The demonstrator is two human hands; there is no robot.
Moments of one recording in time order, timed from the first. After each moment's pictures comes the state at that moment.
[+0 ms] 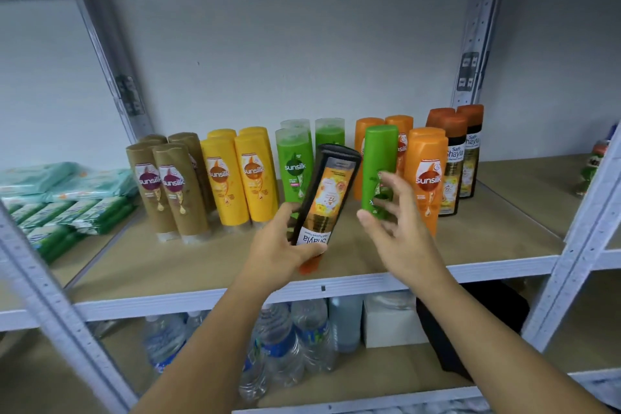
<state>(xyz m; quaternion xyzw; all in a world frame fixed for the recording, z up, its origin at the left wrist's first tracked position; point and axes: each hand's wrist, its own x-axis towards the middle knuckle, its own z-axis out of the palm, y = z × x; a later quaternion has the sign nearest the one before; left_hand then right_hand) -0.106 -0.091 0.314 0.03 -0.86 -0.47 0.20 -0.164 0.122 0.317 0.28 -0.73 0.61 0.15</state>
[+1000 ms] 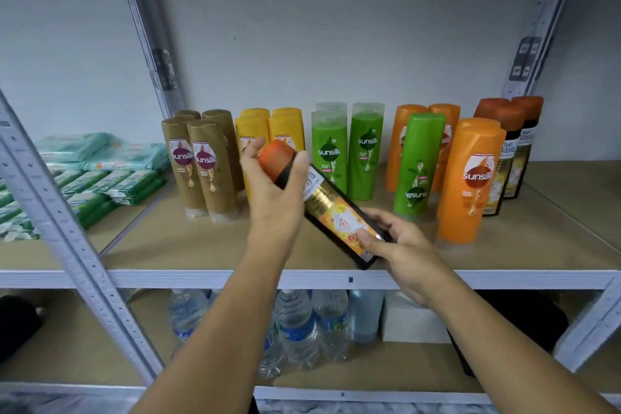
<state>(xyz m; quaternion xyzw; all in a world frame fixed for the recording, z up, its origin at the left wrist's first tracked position) -0.106 -0.105 0.351 0.02 -0.60 -0.68 0.42 -0.162 0.079 0.296 0.24 -0.65 0.70 -0.15</state>
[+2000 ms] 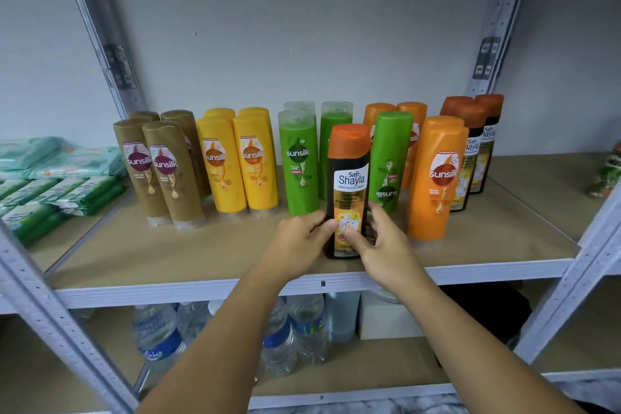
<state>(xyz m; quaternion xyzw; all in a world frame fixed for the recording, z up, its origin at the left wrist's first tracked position) -0.146 -0.085 0.286 -0.04 -0.90 -0.41 0.17 -0.178 0.092 0.284 0.22 -0.81 0.55 0.04</state>
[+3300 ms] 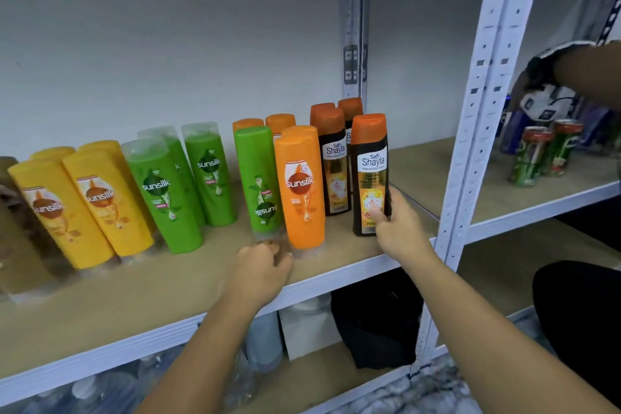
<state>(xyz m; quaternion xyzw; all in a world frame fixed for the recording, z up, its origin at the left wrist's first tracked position) -0.208 0.039 0.268 0.01 -0.98 -0.14 0.13 -0.253 0.287 0.295 0.00 -0.83 0.53 0.14</state>
